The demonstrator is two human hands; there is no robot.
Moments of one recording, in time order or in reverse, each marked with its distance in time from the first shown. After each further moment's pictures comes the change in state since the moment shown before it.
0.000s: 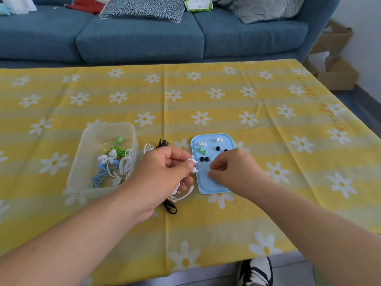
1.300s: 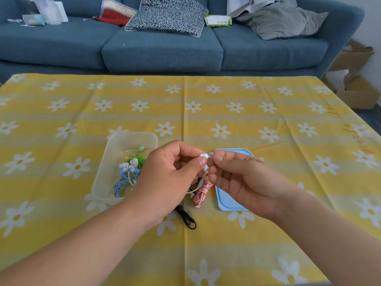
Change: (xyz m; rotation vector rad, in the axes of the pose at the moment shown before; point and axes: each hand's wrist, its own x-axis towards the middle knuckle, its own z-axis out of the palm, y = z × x) left_hand 0.003 0.010 -0.025 -0.076 0.113 0.248; right_hand -0.009 -0.057 -0.010 1.363 -0.444 0.097
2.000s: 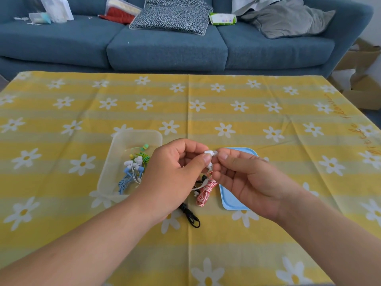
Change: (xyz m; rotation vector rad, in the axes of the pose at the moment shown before) left_hand 0.003 -0.003 -0.001 -0.013 -0.005 0.028; right_hand -0.002 0.002 0.005 0.043 0.046 -0.027
